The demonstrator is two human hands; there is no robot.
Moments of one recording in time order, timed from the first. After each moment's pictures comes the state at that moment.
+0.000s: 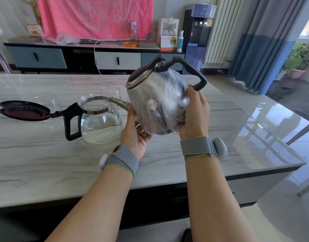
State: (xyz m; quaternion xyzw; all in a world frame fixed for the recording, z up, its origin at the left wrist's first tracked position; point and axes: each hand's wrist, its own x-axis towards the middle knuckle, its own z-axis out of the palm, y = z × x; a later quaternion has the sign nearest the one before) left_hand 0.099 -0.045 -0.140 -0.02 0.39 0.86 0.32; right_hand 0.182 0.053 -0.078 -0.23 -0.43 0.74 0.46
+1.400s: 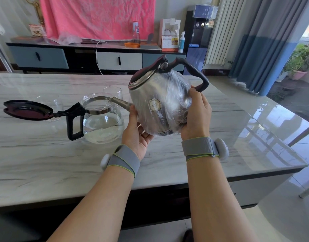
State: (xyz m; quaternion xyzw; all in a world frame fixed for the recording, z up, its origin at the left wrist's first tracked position) left_hand 0.100 -0.048 -0.140 -0.02 0.38 0.87 0.32; right_hand 0.184 0.050 -0.075 -0.23 -0.42 0.75 0.45
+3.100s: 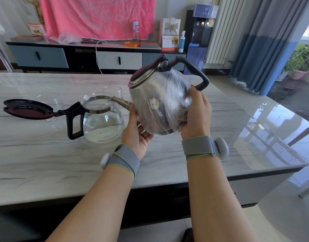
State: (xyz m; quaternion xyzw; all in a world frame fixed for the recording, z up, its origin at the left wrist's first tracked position) left_hand 0.100 -0.047 -0.139 -0.02 0.39 0.86 0.32; right_hand 0.184 0.051 -0.074 -0.23 -0.42 0.75 0.45
